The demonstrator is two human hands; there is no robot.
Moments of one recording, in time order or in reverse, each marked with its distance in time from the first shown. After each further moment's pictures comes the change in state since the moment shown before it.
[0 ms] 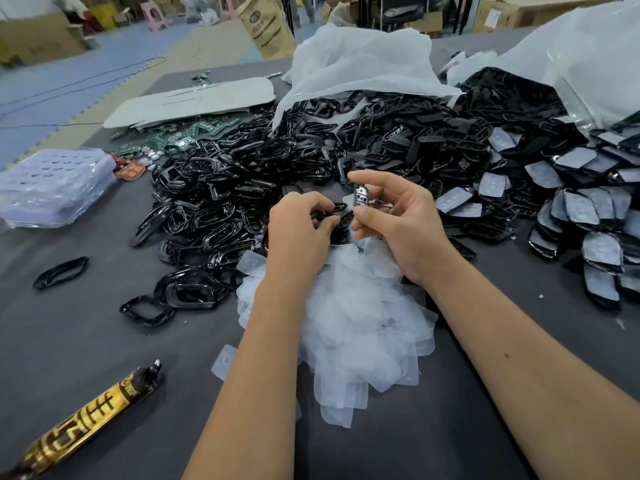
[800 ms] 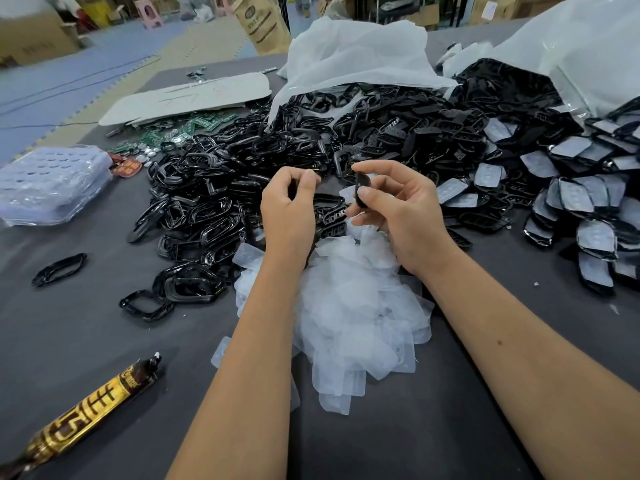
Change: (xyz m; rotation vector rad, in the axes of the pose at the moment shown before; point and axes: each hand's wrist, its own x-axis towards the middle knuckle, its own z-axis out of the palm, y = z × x) left_hand 0.009 0.002 0.004 -0.467 0.170 -0.135; right_hand -0.001 -0.001 0.000 0.098 0.073 -0.019
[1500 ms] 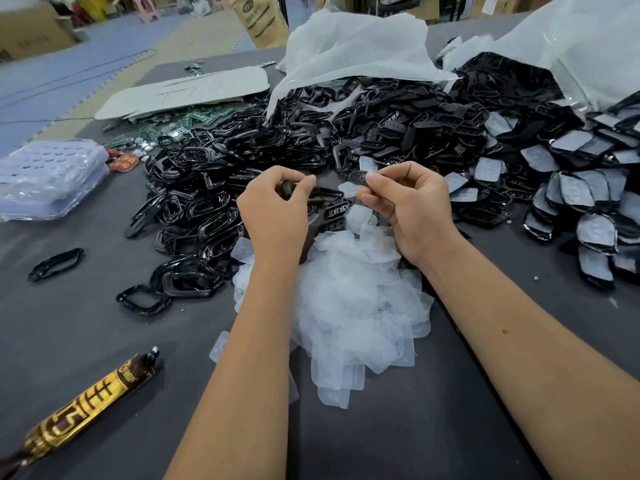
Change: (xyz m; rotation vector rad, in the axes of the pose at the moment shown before) left_hand -0.003 0.003 -0.012 0.262 0.113 0.071; right_hand 0.005 0.000 -0.004 0.189 0.224 0.164
